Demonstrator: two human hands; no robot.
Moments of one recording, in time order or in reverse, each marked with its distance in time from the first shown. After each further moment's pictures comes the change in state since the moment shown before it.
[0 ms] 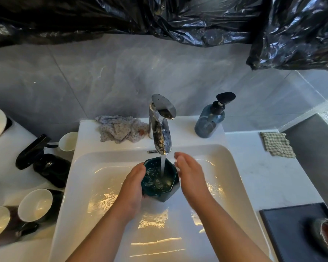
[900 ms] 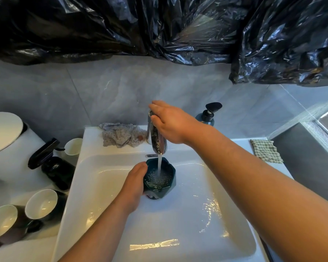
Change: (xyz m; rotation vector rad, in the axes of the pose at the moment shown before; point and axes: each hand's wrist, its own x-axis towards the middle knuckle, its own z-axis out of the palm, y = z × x) left_hand -0.004 0.013 0.008 0.162 0.006 0.036; right_hand 0.043 -0.145 -0.031 -0.943 -0.302 -0.646
